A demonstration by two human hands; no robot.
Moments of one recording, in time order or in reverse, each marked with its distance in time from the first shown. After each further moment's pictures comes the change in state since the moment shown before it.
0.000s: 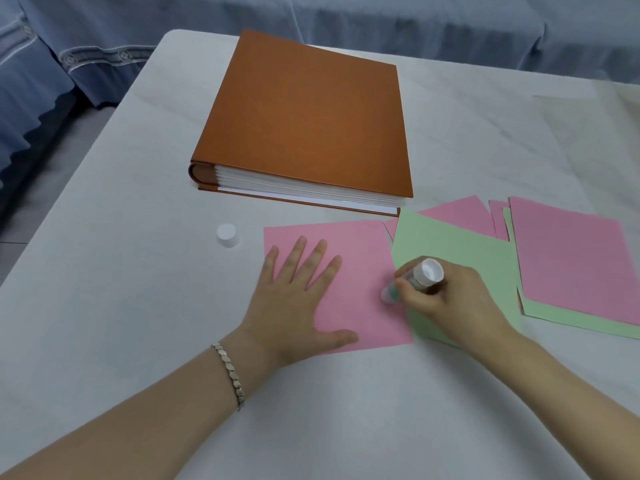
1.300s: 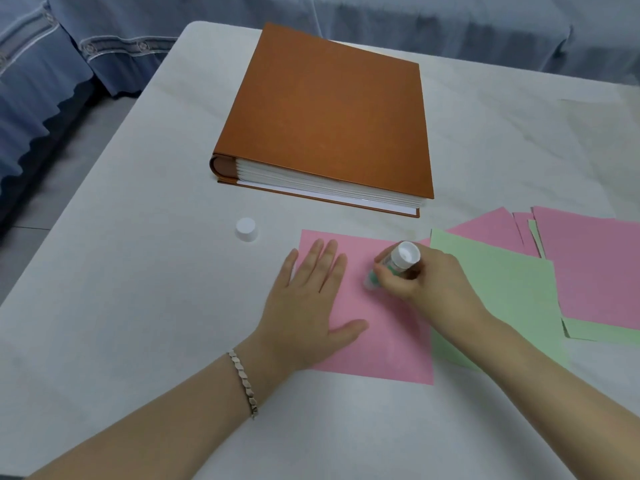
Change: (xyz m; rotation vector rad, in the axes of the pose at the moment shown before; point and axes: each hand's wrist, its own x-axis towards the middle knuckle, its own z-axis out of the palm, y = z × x) left_hand -0.006 0.002 0.016 -0.067 0.272 -0.004; right_hand 0.023 -0.019 0.029 0.038 -0.039 -0.018
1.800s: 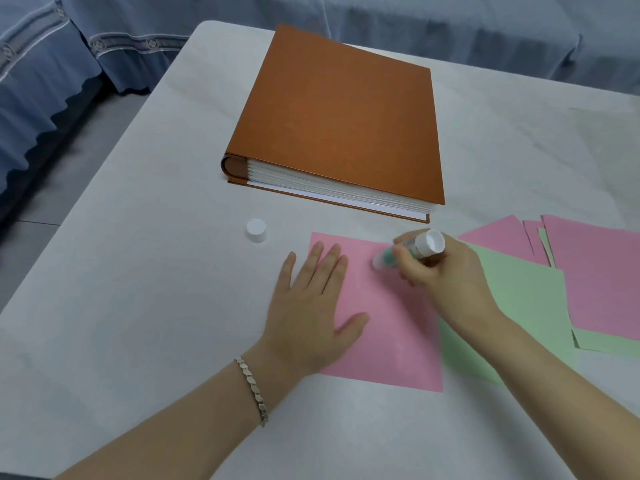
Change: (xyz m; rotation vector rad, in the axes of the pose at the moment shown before) left_hand -0.002 0.000 0.001 -0.030 0.041 -0.098; right_hand 0.013 -0.002 -0.001 0.057 0.165 0.004
